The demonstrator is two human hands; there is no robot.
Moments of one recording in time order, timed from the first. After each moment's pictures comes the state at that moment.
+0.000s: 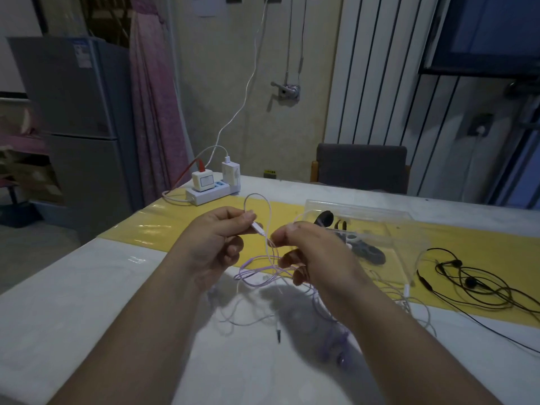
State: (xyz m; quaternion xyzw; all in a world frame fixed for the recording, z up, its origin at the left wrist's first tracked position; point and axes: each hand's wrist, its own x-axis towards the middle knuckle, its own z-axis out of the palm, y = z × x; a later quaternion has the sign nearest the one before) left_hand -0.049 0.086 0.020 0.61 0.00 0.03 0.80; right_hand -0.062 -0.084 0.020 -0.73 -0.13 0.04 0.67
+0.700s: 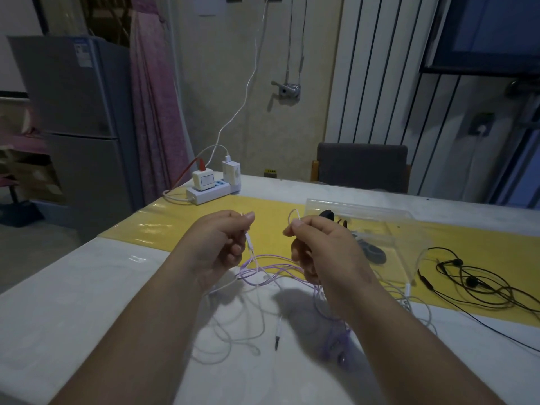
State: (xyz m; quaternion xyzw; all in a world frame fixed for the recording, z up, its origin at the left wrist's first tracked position) left_hand -0.046 0.084 0.017 0.61 0.04 0.02 0.79; right_hand -0.060 -0.088 0.020 -0.70 -0.10 -0.01 0.71
